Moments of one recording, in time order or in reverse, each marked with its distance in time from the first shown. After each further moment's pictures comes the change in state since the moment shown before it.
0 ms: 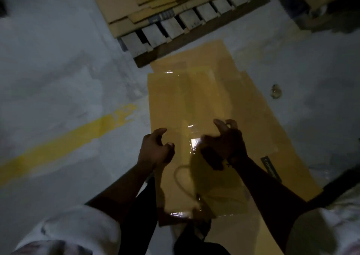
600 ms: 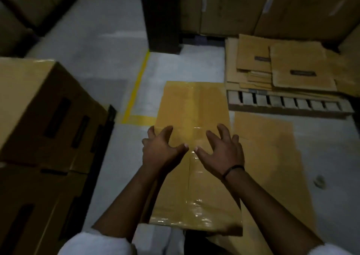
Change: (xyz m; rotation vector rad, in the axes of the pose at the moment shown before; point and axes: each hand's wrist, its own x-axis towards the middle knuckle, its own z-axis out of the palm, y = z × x) left_hand -0.509 0.032 -0.214 0.088 0.722 -0.143; right_hand -0.429 -0.279 -0.110 -0.440 0.034 -0.791
